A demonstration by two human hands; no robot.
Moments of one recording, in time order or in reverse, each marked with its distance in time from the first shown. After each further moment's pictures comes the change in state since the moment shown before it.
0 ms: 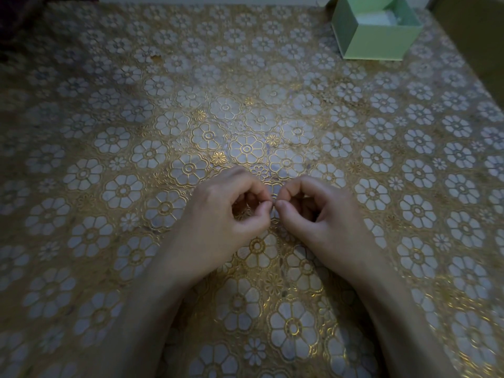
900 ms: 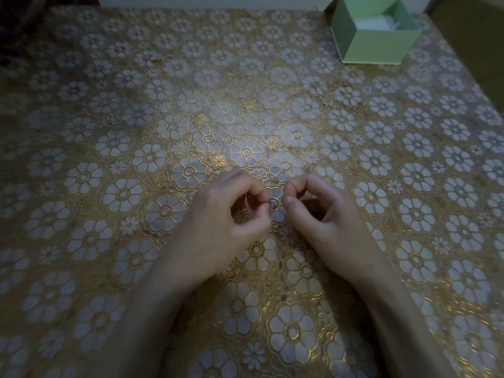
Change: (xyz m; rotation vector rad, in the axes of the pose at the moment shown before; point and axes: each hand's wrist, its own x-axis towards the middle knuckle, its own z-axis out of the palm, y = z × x) left_hand -0.001 0.002 0.000 -0.047 -0.014 -0.057; right_hand -0.002 -0.004 -0.002 0.242 -0.004 0.049
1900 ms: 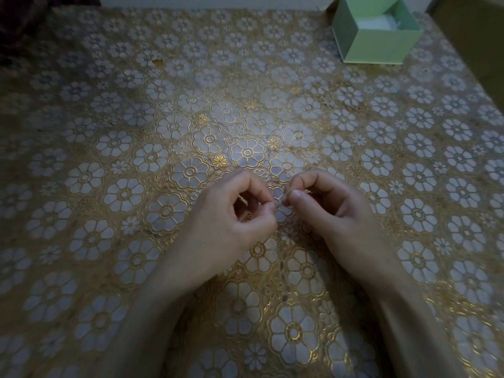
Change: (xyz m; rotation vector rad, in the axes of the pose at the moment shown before) left_hand 0.000 0.007 0.002 -0.218 0.016 -0.133; right_hand -0.001 -0.003 -0.006 0.213 -0.028 0.020
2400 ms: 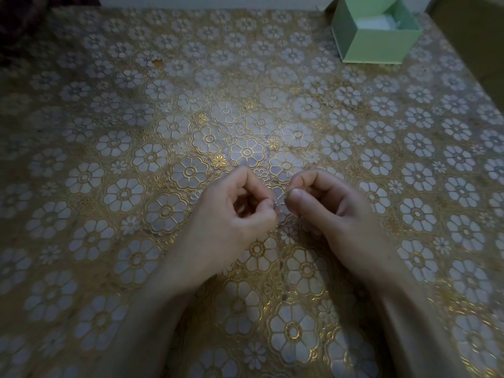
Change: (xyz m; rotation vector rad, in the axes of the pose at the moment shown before) left_hand 0.000 0.008 0.001 -0.176 -0.009 -0.064; right_hand 0.000 -0.003 -0.001 0.130 -0.033 0.029
